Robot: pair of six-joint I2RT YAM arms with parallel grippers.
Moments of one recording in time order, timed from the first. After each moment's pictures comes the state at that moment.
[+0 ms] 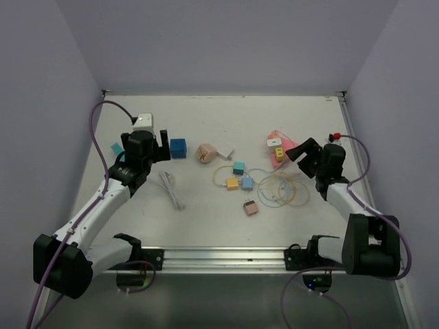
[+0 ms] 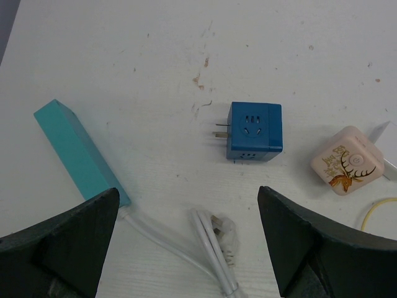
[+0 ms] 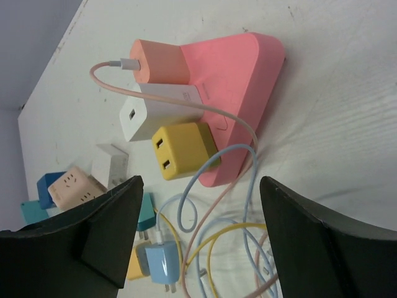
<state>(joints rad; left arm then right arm) -0.33 1.09 0.81 -0.25 -0.39 -0.22 -0.07 1.25 0.53 0.21 -0.22 0.76</state>
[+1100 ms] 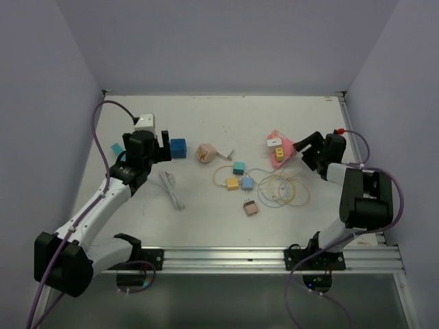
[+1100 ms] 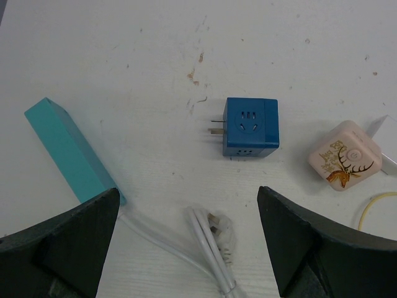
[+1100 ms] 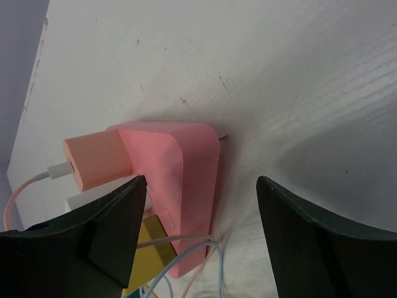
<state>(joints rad) -0.33 1.10 0.81 -0.25 -0.37 -0.22 -0.16 1.60 0.70 0.26 -0.19 0.81</state>
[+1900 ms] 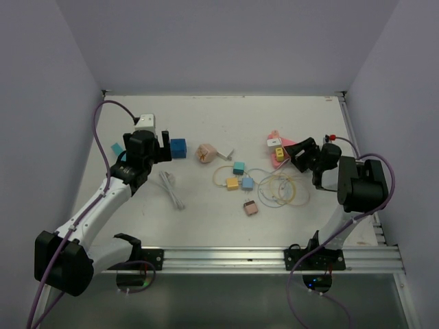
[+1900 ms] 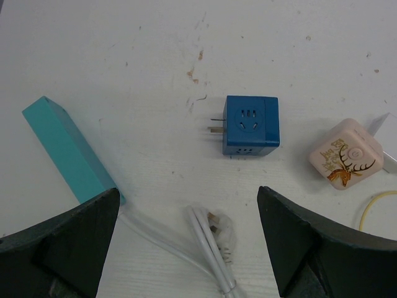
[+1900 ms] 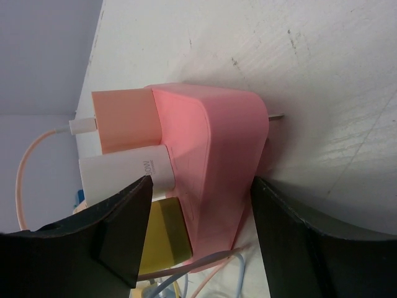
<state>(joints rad) -0.33 1.11 0.81 -0.25 -0.37 -0.22 -0.16 1.79 0.58 0.72 -0.47 0.92</state>
